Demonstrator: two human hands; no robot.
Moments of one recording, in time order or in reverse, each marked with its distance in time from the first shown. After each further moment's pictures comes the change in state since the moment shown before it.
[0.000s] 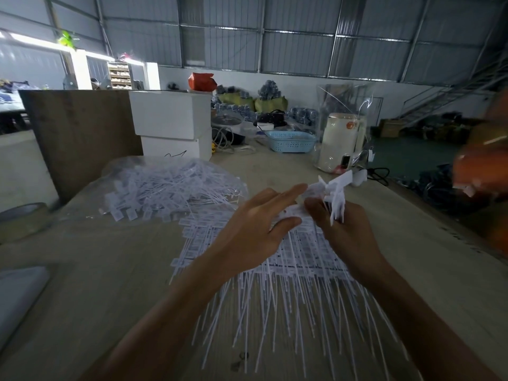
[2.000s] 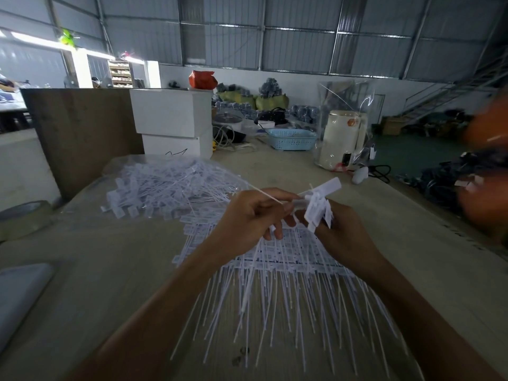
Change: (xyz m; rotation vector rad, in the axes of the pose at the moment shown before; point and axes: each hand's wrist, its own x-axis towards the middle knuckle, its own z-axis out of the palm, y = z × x) left_hand 0.002 -0.004 -0.010 -0.591 -0.068 -0.183; right_hand -0.003 -0.003 -0.001 -0.313 -0.136 0.012
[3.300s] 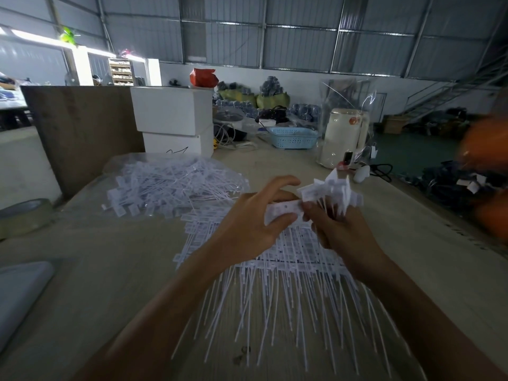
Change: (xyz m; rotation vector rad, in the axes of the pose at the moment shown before) left_hand -0.001 -0.004 0.002 0.417 0.045 0.119; right_hand -0.003 -0.012 -0.001 0.448 -0.002 0.150
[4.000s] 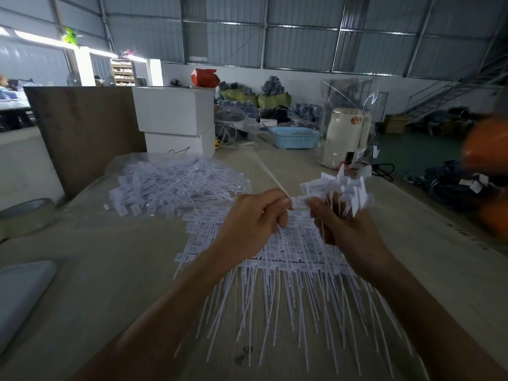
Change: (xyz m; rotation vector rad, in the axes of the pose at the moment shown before) left_hand -0.001 -0.005 0.006 -0.045 0.078 -0.090; right_hand -0.002 -0.001 -0.004 -0.004 0.037 0.049
